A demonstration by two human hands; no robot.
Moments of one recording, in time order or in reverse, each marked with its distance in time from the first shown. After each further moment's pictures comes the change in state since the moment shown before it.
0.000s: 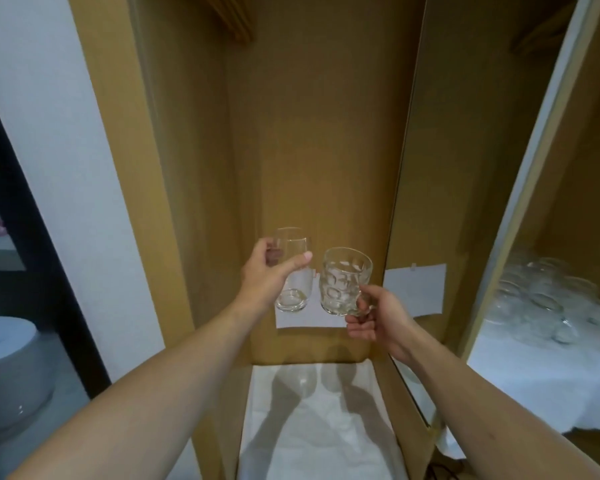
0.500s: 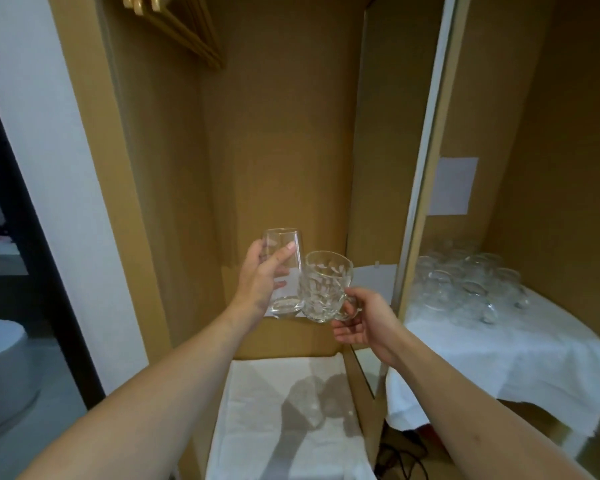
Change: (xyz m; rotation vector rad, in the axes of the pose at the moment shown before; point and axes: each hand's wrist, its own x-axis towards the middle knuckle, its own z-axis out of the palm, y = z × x) left_hand -0.110 0.064 0.067 -0.271 -0.092 -0.008; right_hand -0.110 0.004 -0.082 -0.031 -0.050 -0.054
